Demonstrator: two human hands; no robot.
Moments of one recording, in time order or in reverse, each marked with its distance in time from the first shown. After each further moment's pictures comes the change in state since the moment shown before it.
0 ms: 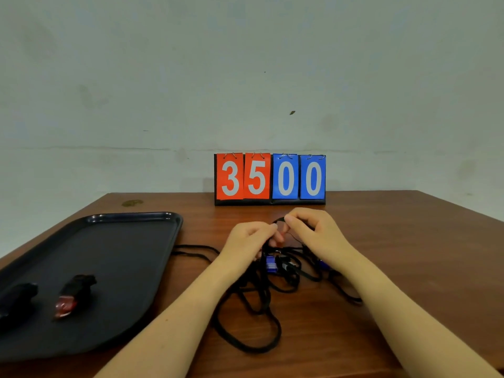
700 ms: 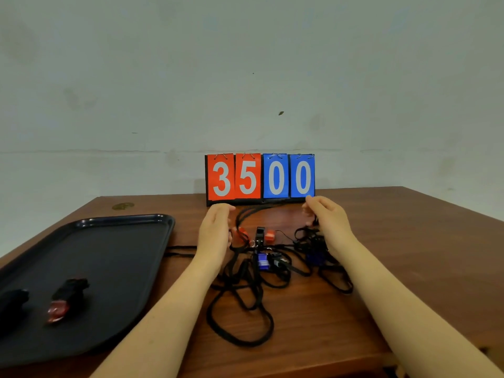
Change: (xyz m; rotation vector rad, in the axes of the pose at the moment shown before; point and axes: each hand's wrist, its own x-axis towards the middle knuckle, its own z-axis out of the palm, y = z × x) left_hand 0.013 0.001 -0.016 -0.278 0.435 -0.199; right_hand 0.010 0.025 -0.019 0.366 0.402 0.456
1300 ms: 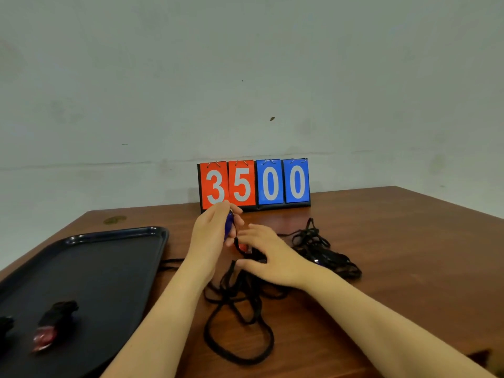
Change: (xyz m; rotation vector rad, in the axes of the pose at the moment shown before) left_hand -0.001 0.020 -0.004 -0.101 -0.191 0.139; right_hand -0.027 0.023 0.059 -0.706 -0.595 -0.523
